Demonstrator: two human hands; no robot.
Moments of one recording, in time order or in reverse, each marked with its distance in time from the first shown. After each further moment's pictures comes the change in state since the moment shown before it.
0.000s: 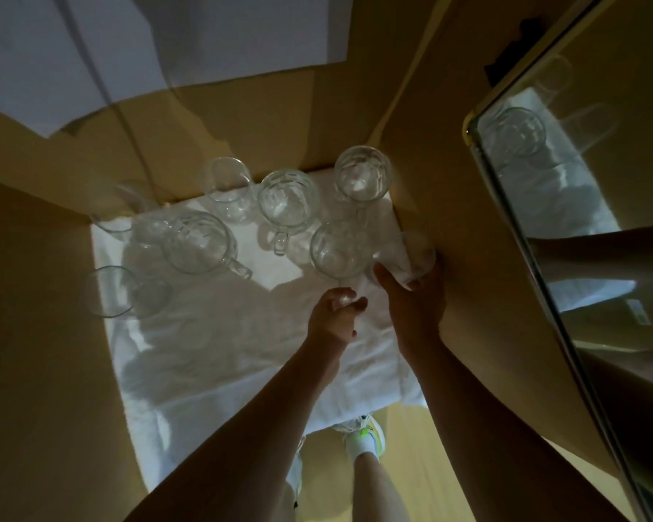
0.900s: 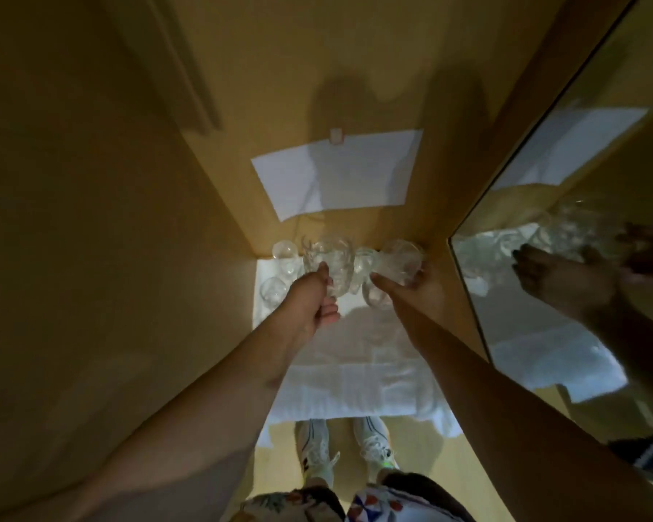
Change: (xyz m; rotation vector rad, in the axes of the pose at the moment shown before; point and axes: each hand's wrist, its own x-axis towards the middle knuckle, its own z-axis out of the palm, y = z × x) left_hand -0.284 0.129 -0.100 -0.254 0.212 0.097; right_hand -0.150 -0.197 -0.084 0.060 -0.374 -0.341
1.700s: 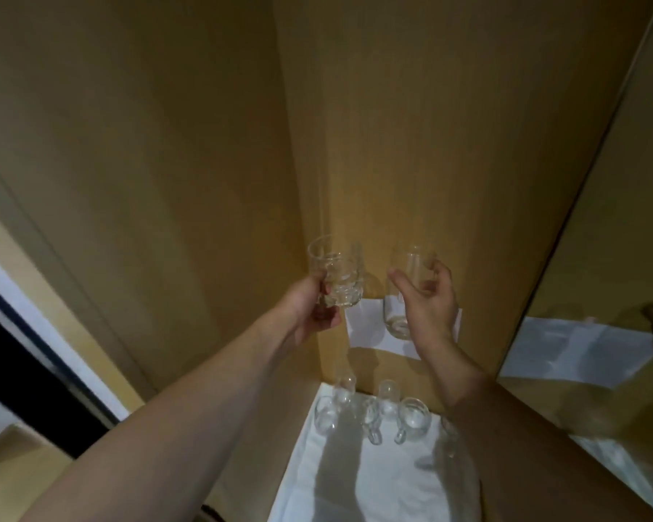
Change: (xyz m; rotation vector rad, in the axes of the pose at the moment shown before) left_hand -0.225 0.111 -0.036 -0.172 0.147 0.574; right_hand -0.047 -0.246 -0.036 0.326 -0.137 -0.413
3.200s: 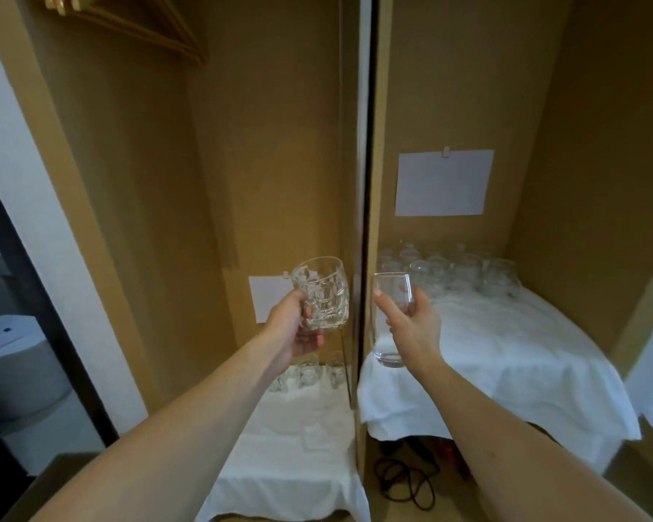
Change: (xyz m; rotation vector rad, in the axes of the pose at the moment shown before) left_hand -0.375 -0.156 0.097 0.000 -0.178 0.037; right_hand -0.332 -0.076 -0.346 -0.085 0.113 -0.159
